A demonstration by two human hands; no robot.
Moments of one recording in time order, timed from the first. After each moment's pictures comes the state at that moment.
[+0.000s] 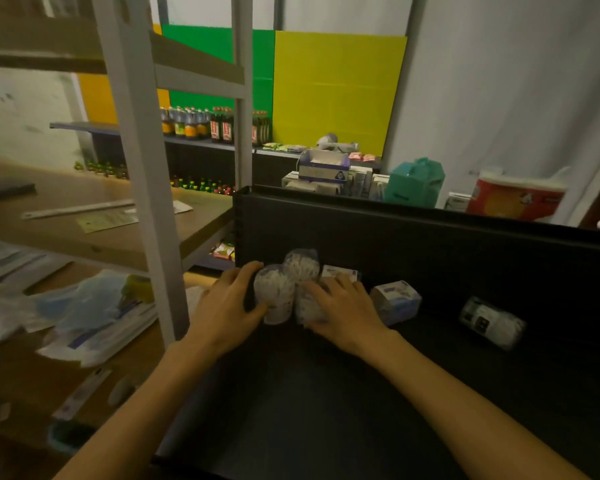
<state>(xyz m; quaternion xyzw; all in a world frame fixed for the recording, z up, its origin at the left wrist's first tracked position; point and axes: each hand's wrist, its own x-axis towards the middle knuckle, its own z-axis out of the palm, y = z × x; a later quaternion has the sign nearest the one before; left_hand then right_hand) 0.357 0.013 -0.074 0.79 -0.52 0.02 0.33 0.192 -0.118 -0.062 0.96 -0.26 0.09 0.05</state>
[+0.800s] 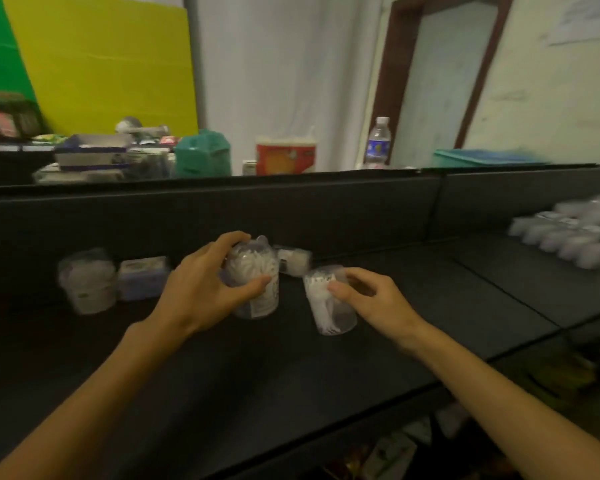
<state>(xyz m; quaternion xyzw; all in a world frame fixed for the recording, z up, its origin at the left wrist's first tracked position) 0.177 -0.073 -0.037 0.54 -0.75 -0.06 0.38 -0.089 -0.076 -0.047 0.68 -0.46 0.41 -0.39</state>
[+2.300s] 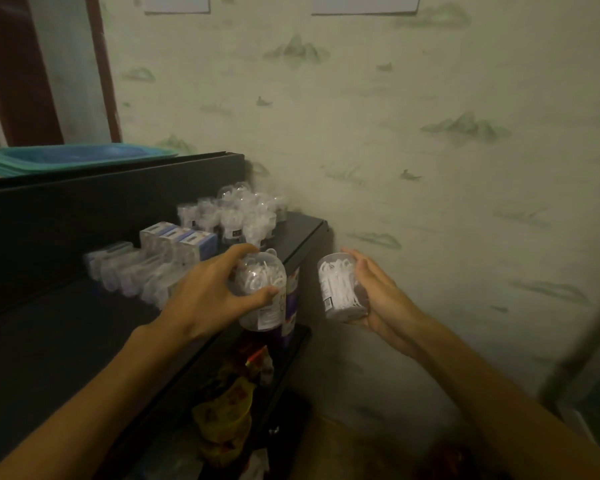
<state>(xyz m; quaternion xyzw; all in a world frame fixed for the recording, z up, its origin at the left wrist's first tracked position) -0.642 -0.242 -0.032 0.17 -0.91 -0.20 0.33 -0.835 -0.066 -0.032 0.31 -0.59 0.67 -0.33</state>
